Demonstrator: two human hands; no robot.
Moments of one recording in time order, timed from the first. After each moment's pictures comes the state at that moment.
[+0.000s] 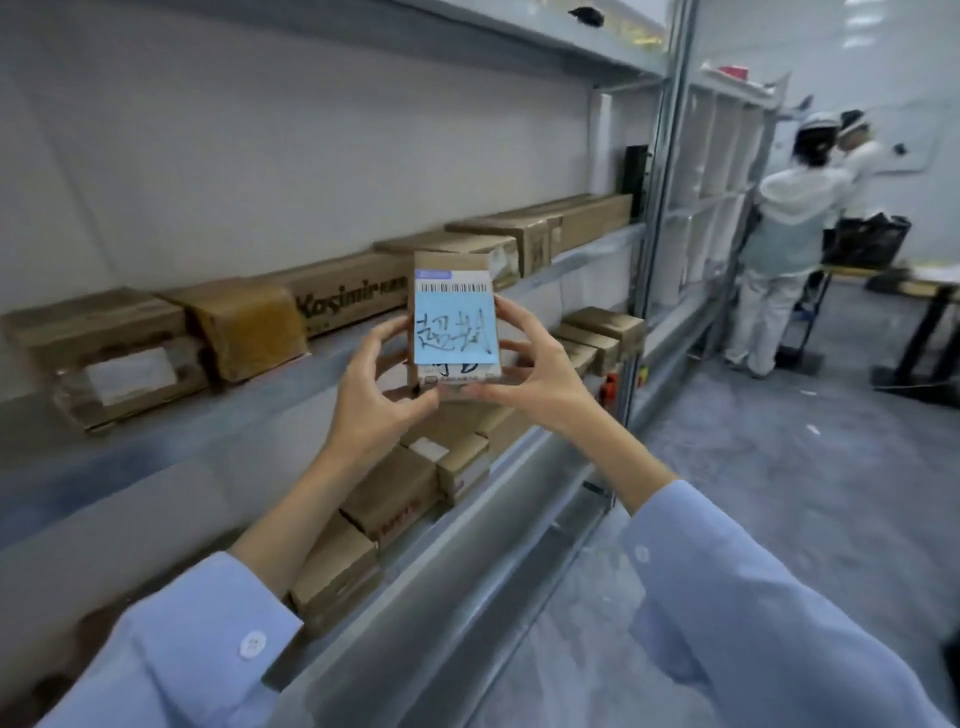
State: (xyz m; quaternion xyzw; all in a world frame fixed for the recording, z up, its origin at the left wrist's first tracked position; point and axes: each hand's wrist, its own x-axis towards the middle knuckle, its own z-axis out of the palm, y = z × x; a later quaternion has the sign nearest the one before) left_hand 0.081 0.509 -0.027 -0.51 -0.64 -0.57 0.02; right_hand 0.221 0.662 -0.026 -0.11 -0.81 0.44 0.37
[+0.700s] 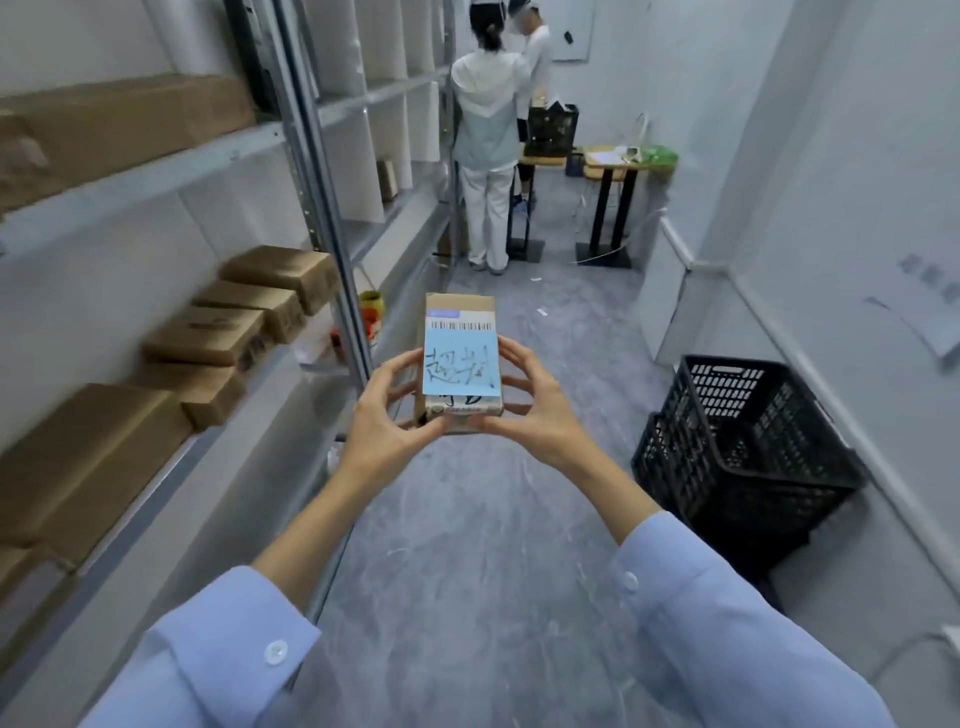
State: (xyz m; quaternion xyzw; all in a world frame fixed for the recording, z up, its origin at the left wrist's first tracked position) left_hand 0.361 0.908 -0.164 -0.60 -0.52 -0.54 -0.29; right_hand 0.558 0.950 -0.162 -0.40 -0.69 0.43 0.43
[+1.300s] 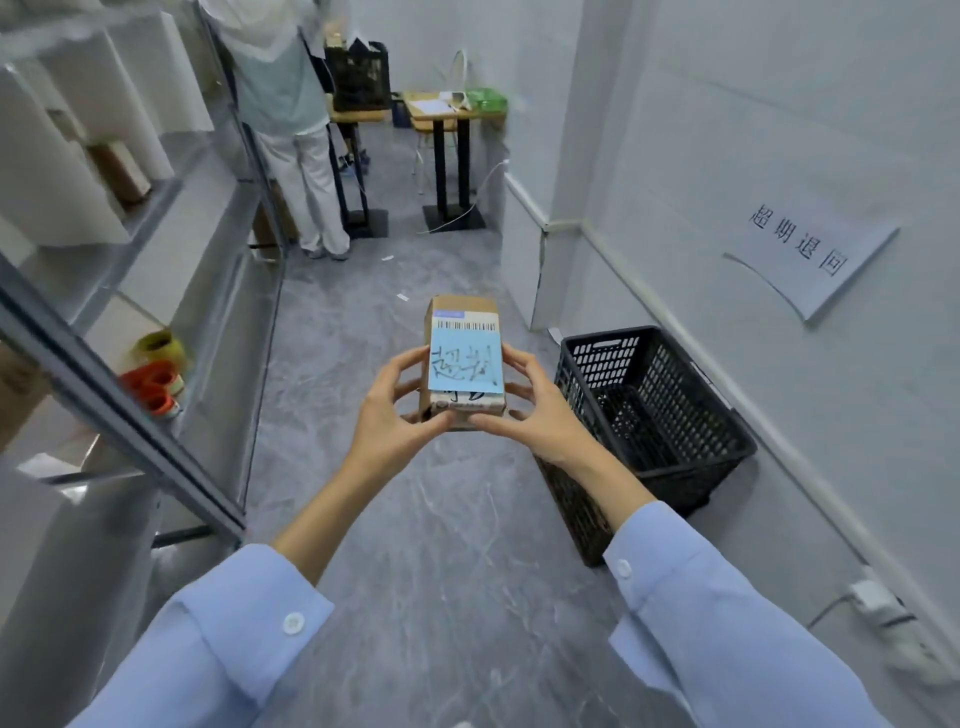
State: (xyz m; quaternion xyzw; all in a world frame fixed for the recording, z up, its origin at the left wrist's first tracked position) left_hand 0.528 1.230 -0.220 -0.66 -0.41 -0.45 -0.44; right_hand 0.726 1.193 -0.221 -0.55 -0.57 0.43 0.44
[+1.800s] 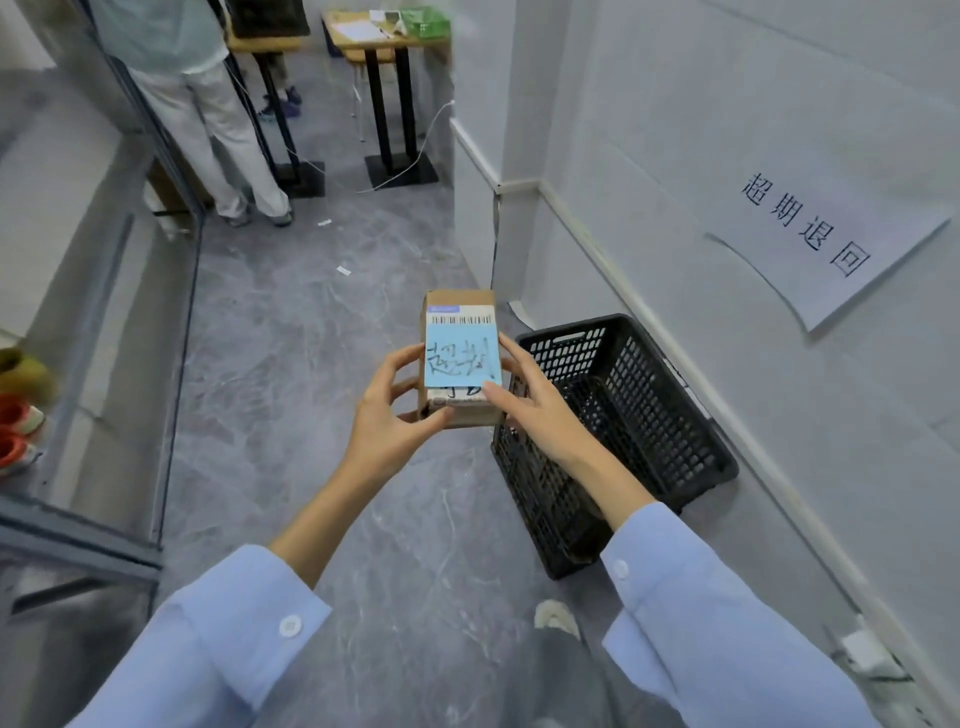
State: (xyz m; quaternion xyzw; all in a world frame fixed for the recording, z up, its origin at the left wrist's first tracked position) left_hand 0.696 1.394 -0.286 -0.65 -0.41 -0.41 -0.49; right_hand 0.887 1.346 -0.281 -0.57 -0.49 0.47 0.46
